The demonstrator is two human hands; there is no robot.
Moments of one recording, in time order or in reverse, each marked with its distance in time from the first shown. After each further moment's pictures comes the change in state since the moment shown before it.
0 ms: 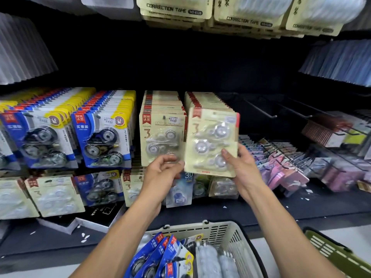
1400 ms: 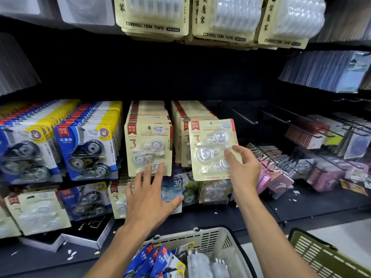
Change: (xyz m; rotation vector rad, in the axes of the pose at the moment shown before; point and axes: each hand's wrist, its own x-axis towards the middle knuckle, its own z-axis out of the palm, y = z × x) left_hand -0.004 -0.023 -0.003 1.401 0.004 0.311; right_hand -0.006 -0.015 -0.016 -0.318 0.446 -0.290
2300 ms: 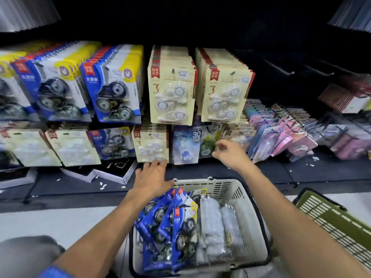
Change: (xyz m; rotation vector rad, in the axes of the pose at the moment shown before) left_hand -0.042 -0.063 0.066 0.058 -0.339 -0.098; right_hand -0.034 0.076 0.016 -0.783 -0.746 0.178
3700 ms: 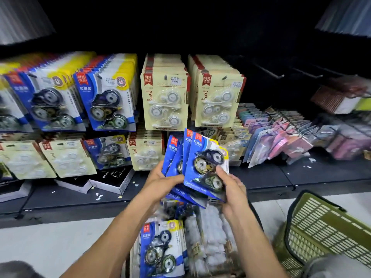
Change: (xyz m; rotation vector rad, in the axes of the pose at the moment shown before) left_hand -0.027 0.031 -0.005 -1.417 -0.060 -0.076; right_hand -0.072 0.026 0.064 1.402 0.258 0.320
